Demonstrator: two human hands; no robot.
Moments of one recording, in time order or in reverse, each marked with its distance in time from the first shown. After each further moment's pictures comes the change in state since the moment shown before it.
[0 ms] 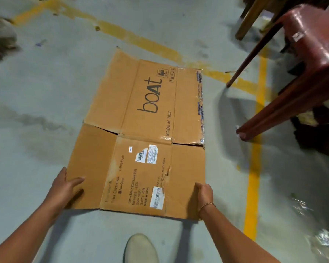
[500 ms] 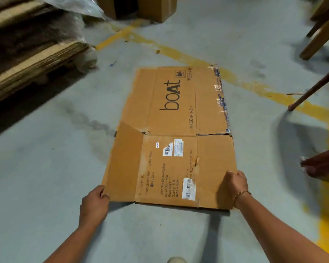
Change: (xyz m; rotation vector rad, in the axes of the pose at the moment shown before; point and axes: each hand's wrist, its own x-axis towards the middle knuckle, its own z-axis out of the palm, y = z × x) left_hand -0.004 -0.040 -0.048 0.319 0.372 0.024; right_hand 0.011 -0.101 0.092 -0.187 -0.088 -0.288
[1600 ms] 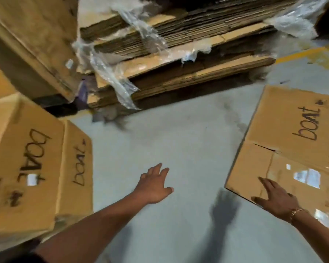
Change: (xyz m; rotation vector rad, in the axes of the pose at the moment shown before) left_hand -0.158 -0.150 -0.259 0.415 -0.074 -0.106; right_hand -0.290 -0.104 0.158 -1.374 -0.775 -1.057
